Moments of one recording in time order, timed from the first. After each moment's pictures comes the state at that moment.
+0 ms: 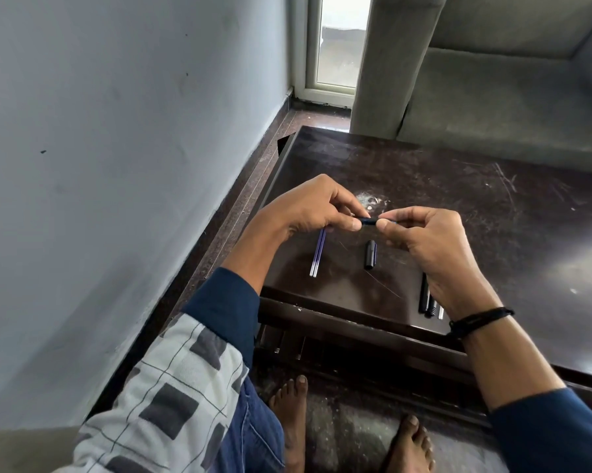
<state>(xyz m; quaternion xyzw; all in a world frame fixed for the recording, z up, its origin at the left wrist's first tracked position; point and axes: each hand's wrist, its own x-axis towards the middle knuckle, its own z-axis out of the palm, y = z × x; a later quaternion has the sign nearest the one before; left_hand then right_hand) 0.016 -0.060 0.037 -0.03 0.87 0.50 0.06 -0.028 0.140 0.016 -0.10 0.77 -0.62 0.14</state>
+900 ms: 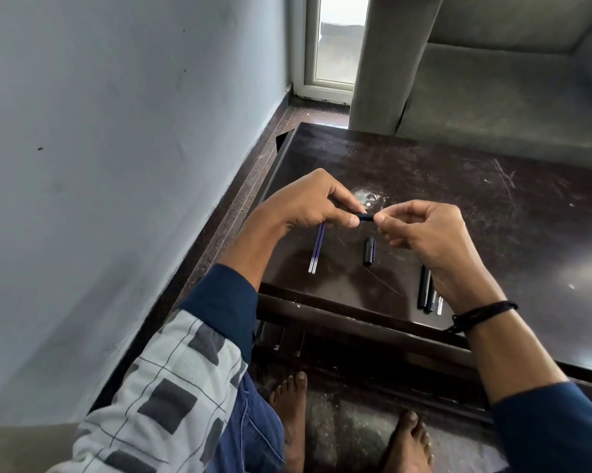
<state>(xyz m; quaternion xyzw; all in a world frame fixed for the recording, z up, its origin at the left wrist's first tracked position) 0.018 -0.059 0.041 -0.03 0.87 0.49 0.05 -0.030 0.141 0.019 -0.12 0.77 -0.61 0.15</state>
